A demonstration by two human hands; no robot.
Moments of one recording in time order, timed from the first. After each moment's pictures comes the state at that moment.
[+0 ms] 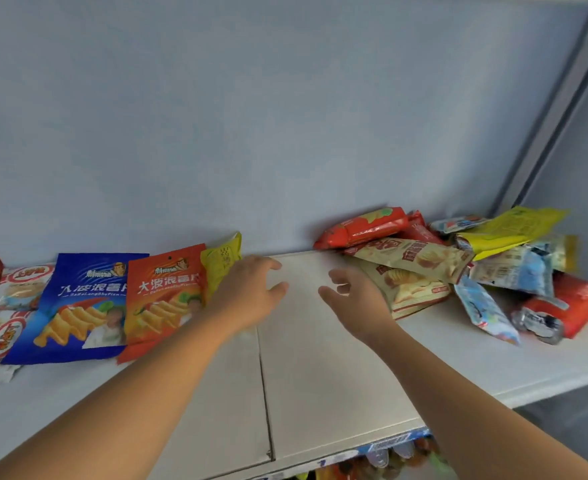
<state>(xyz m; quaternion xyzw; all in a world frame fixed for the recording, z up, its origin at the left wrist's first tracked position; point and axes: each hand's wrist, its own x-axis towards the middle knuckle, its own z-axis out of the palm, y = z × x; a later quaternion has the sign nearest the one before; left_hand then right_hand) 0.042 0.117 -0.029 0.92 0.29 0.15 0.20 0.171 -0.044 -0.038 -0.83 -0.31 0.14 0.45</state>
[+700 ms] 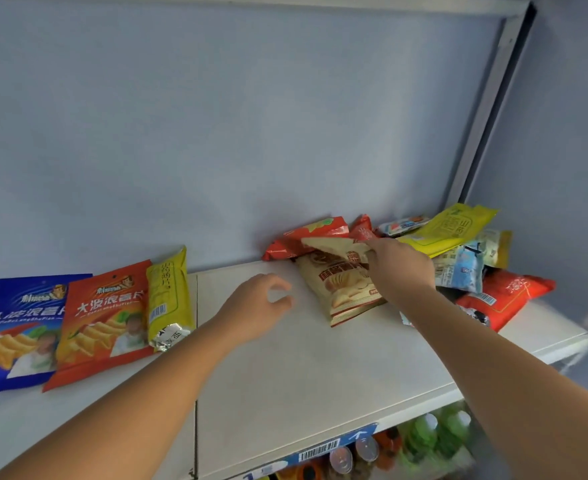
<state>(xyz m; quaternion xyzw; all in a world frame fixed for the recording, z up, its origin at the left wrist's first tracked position) 0.120 0.036 -0.029 0.91 0.25 0.12 0.32 0.306 -0.140 0.007 -0.93 -0.31 -0.12 0.14</state>
